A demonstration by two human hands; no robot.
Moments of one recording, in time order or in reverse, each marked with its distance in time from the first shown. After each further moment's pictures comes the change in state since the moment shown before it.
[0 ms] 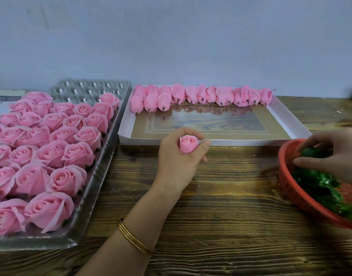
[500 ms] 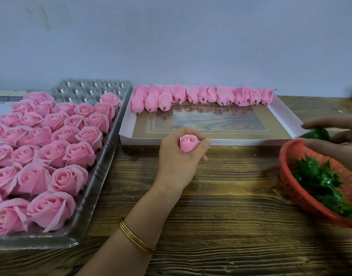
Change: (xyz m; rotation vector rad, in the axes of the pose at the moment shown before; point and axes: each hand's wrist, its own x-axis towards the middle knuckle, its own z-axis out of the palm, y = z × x) left_hand 0.000 0.000 0.001 0.009 0.011 -0.013; right_hand -0.006 0.019 -0.012 0.156 0.140 -0.021
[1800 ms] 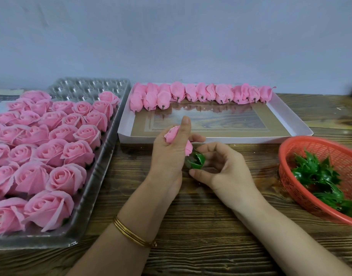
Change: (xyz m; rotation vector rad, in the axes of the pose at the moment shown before) left_hand 0.007 0.005 0.001 -0.416 0.044 -0.219; right_hand -0.056 -0.160 0.141 0.891 -0.254 0.054
